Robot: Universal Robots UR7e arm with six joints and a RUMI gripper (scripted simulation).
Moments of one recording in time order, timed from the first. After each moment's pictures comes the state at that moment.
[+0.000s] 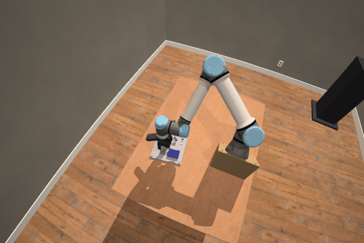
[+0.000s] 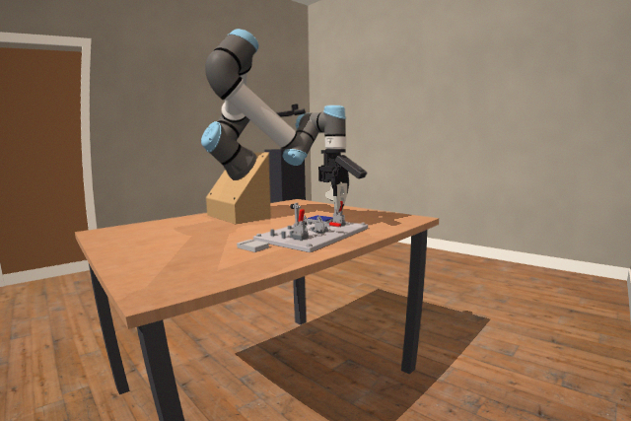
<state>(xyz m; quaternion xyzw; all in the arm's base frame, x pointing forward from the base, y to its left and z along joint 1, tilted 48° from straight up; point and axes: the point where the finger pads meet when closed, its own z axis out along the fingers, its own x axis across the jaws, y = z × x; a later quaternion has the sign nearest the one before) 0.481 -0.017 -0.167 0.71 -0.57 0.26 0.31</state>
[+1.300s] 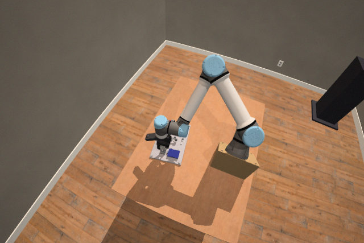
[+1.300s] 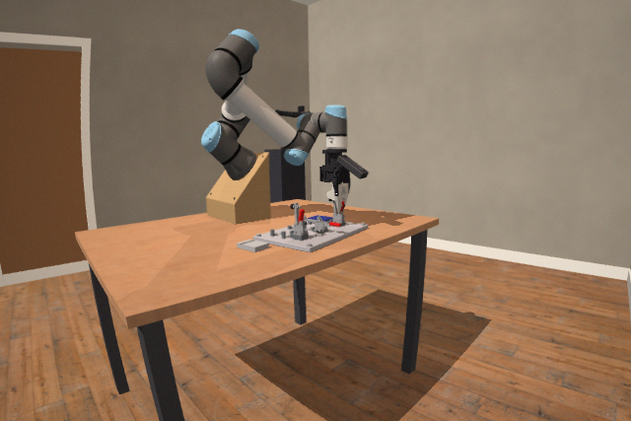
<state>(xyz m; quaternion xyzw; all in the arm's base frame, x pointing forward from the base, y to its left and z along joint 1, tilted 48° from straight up) 0.486 -0.016 -0.168 0.71 -0.57 0.26 0.31</state>
